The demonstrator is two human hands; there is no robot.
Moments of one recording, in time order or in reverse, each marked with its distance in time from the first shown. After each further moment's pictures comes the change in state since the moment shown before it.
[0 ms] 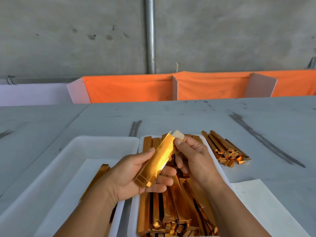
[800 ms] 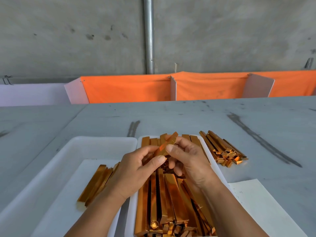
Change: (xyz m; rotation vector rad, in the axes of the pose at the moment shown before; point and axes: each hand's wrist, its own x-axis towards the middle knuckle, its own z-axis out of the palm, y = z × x) left_hand 0.008 -0.016 0.004 0.995 0.484 0.581; right_hand -0.001 -0.002 0.003 0.072 -0.118 0.036
